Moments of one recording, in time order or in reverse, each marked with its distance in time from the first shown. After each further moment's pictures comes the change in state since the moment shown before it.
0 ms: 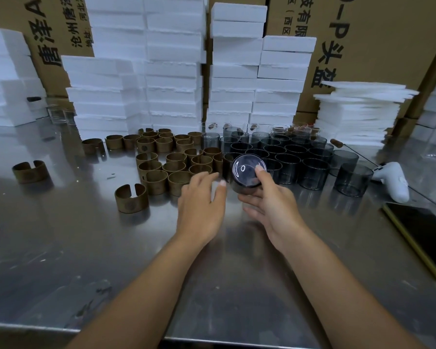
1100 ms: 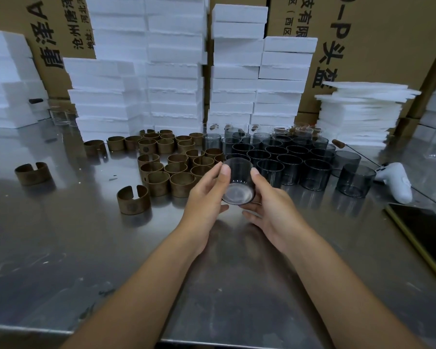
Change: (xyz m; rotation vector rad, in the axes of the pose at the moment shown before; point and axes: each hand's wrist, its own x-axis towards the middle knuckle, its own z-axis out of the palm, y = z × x) left_hand -0.003 0.013 -0.008 -0.800 -0.195 -0.183; right_hand -0.003 0.000 -0.002 -0.104 -0.159 0.061
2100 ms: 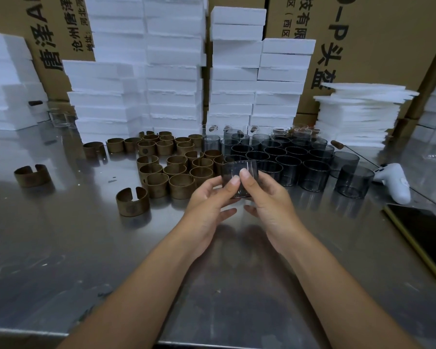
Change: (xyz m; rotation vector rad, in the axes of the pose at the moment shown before) left_hand 0.001 -0.005 -0.002 -0.188 -0.076 -0.089; right_hand -0.009 -0.002 0.004 -0.059 0.013 -0.256
